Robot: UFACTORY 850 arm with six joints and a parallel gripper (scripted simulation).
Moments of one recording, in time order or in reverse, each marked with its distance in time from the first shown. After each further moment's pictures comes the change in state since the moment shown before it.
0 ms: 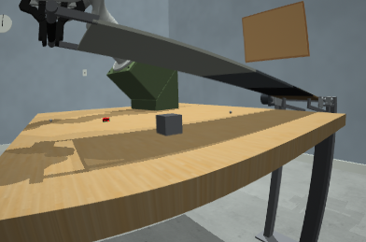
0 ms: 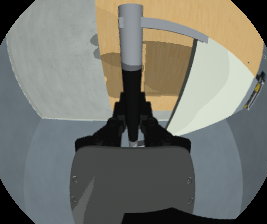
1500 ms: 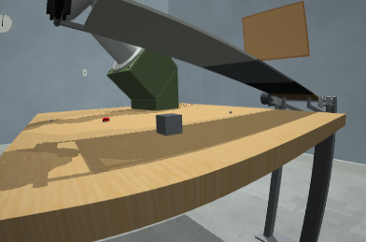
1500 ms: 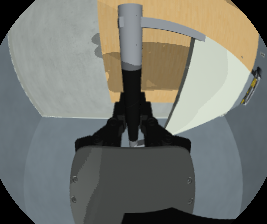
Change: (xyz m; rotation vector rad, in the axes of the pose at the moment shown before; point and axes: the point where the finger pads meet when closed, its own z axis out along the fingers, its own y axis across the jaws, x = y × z) arm -0.001 0.010 -0.049 0.001 -0.003 0.002
